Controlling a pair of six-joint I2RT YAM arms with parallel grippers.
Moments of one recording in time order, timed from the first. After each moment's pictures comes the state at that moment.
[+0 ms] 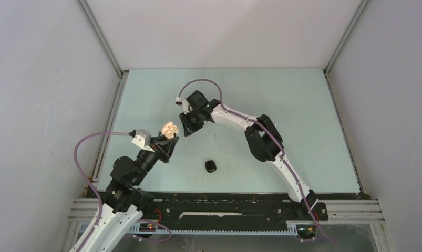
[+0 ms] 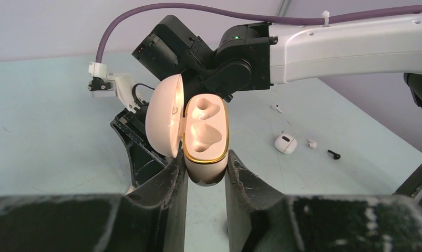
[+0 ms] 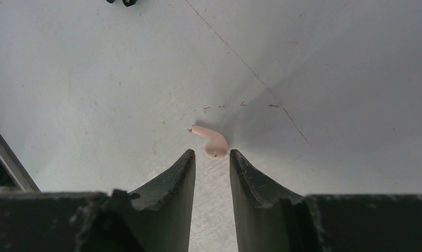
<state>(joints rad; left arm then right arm) -0.51 0.21 0.38 -0.07 0.06 -0.23 0.81 2.46 2.08 -0.56 -0.38 0.19</state>
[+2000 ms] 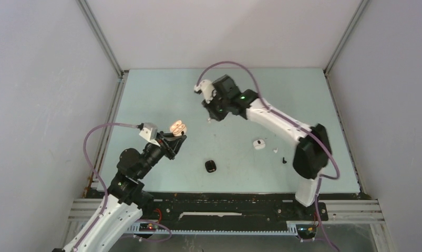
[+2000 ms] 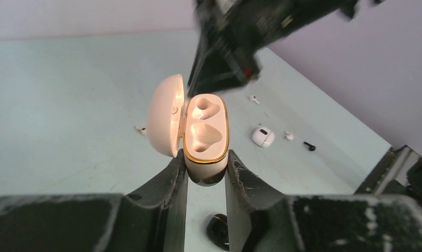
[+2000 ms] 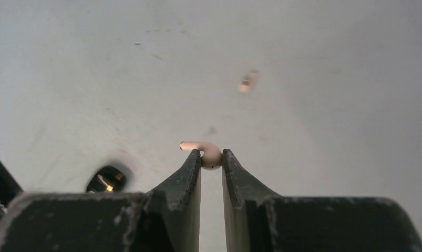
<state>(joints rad) -0.49 0.33 0.38 0.01 0.15 -0.28 0.78 1.94 1.70 -0.61 -0.17 -0.15</state>
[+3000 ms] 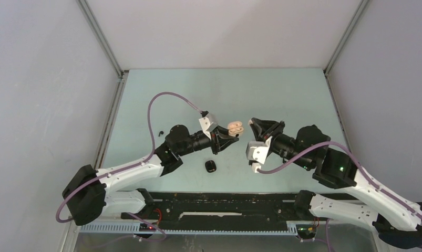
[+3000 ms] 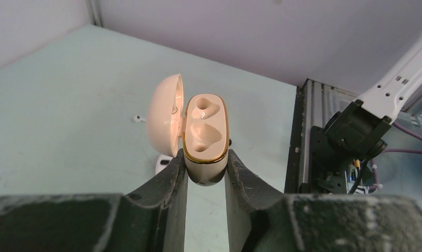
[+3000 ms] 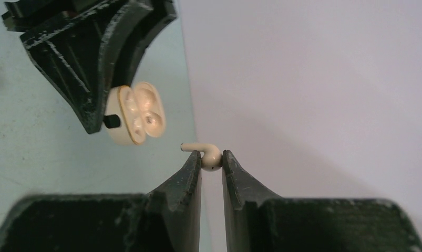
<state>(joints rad) -0.86 1.17 0.62 0.62 0.37 -0.17 1.02 0.78 1.08 -0.45 0.09 -1.08</state>
